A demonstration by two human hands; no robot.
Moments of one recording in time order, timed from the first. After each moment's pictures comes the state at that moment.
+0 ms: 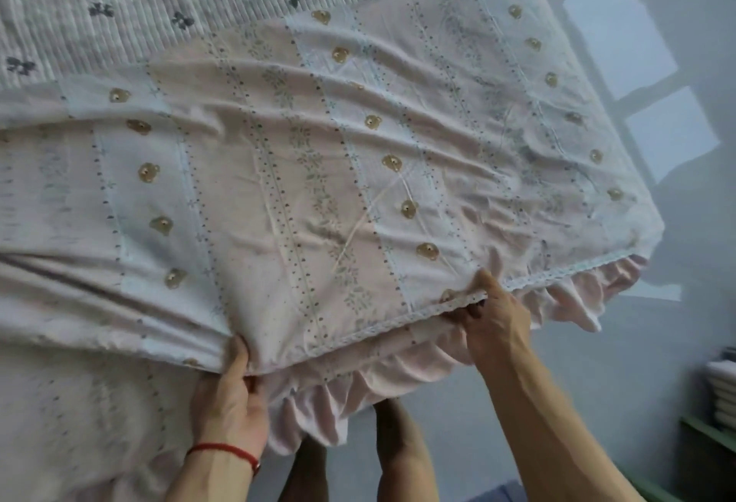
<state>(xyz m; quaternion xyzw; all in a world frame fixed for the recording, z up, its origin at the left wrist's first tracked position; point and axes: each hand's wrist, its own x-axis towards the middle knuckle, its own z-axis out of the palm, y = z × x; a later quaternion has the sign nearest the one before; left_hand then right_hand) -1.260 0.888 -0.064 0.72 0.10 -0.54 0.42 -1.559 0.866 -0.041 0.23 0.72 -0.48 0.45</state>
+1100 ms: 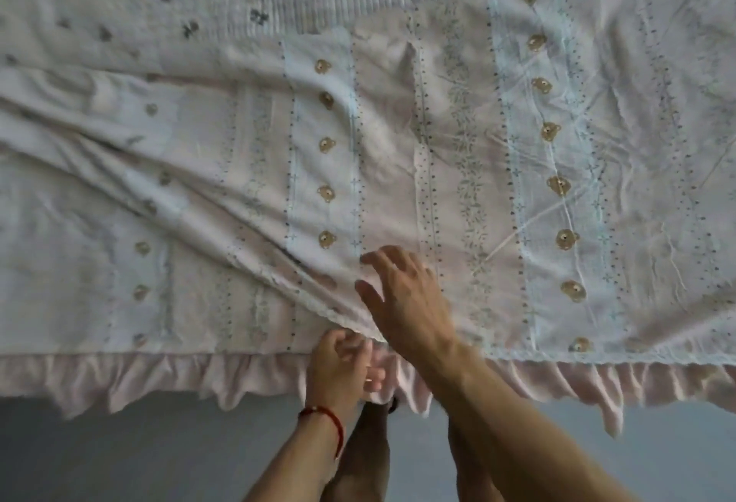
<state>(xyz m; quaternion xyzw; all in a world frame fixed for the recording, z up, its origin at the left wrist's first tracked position) -1.244 0.940 -0.038 0.81 -0.11 -0.53 0.22 -1.356 0.843 -0.026 -0.73 0.55 -0.07 0.40</state>
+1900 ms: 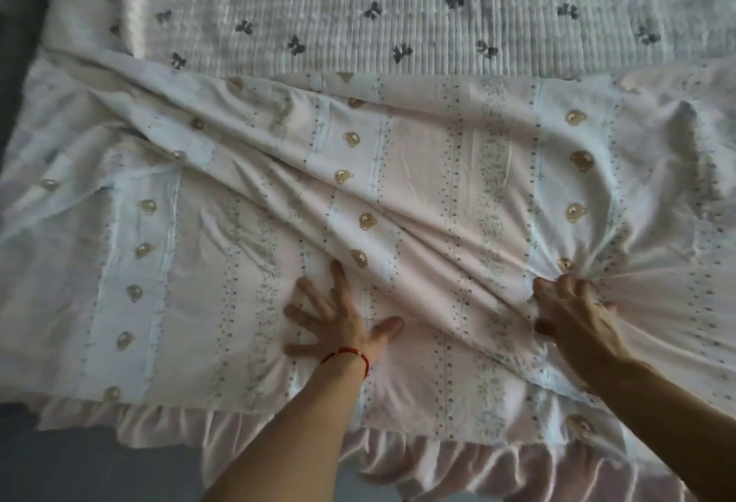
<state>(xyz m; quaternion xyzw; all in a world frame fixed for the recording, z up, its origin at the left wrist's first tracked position) -0.898 0.854 -0.088 0.86 -0.31 -0.38 -0.14 -1.220 0.787 -0.131 -0.73 0.62 0.12 0.26</state>
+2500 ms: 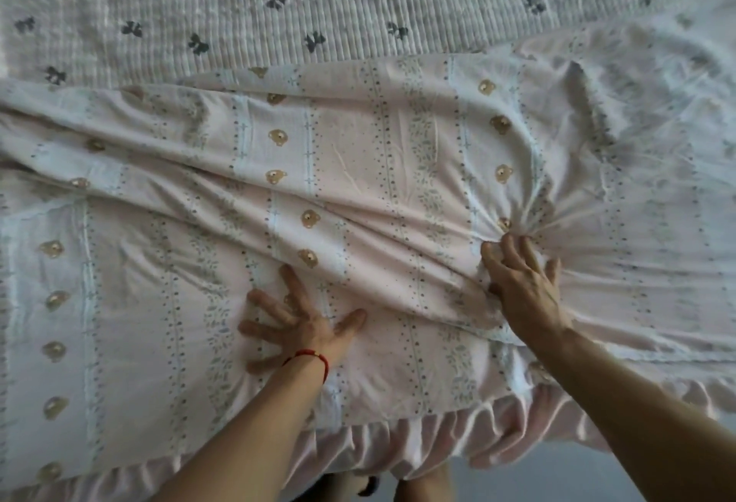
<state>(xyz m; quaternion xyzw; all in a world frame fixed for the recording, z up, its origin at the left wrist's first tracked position) -0.891 0.853 -0.089 0.84 -0.35 -0.41 -0.12 -1.203 0.810 -0.114 -0.70 0.67 0.13 0.21</state>
